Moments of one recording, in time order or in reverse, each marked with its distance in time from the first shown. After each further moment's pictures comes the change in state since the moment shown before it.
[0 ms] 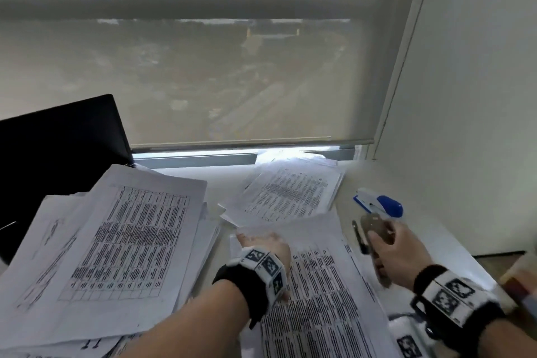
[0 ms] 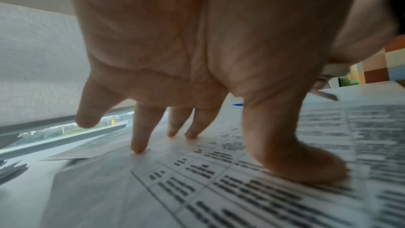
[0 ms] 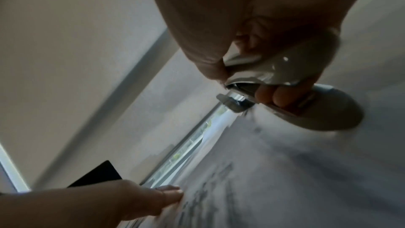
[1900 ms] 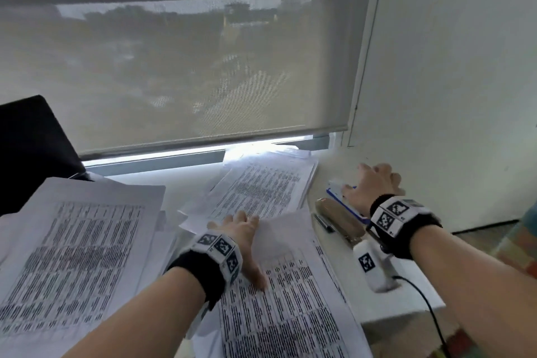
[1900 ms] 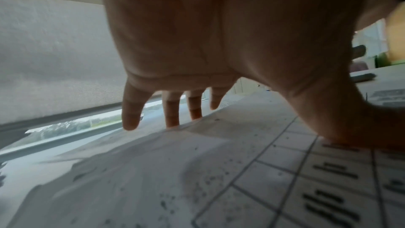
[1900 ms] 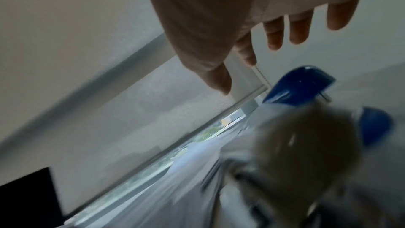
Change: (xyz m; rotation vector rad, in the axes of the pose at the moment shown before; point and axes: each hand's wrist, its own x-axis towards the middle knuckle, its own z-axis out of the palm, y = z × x) left_hand 0.055 -0.010 -0.013 -0.122 0.114 -0.021; right_hand 0.107 -0.019 -0.024 -0.503 0.129 0.040
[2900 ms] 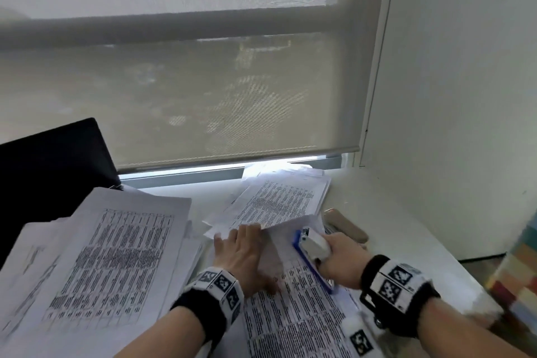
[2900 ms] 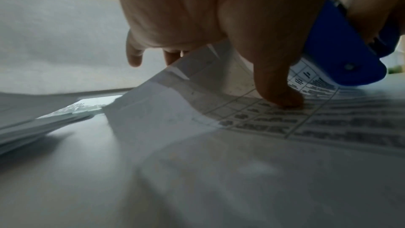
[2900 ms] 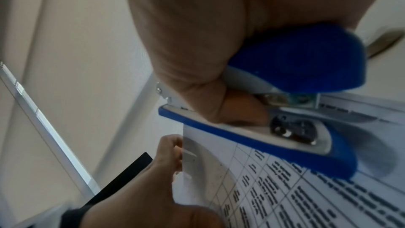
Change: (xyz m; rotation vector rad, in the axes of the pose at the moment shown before) left_hand -0.052 -0.008 0.018 -0.105 0.410 -0.018; right_hand -0.116 -0.036 0.007 0.415 -0.501 -0.481
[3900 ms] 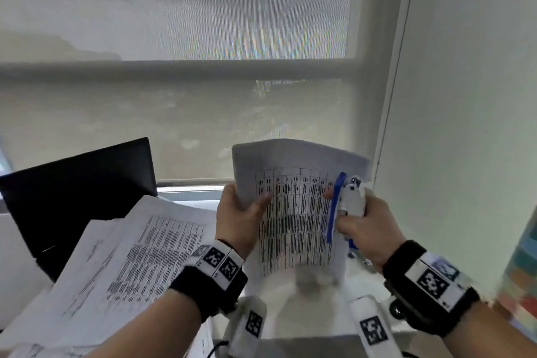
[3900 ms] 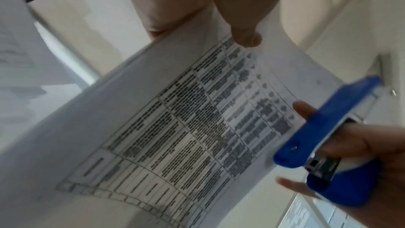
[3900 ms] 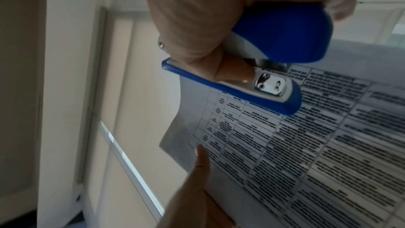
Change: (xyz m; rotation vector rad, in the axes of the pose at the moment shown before) left_hand -0.048 -0.016 -0.109 -1.403 0.714 -0.090; right_hand -0.064 -0.111 -0.033 0.501 0.503 -0.125
